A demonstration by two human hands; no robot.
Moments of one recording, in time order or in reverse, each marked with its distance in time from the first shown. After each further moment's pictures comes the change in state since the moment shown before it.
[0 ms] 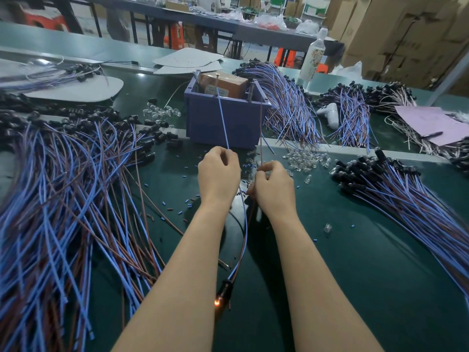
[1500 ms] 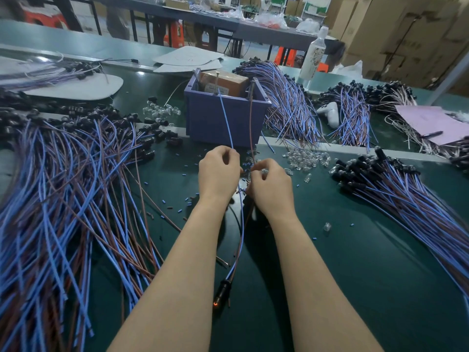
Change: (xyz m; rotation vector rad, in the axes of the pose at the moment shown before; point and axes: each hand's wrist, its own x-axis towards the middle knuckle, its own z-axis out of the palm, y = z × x) left_hand 0.005 -0.009 0.002 0.017 -0.072 0.045; right_hand -0.001 0.002 0.002 -0.037 0.005 -0.074
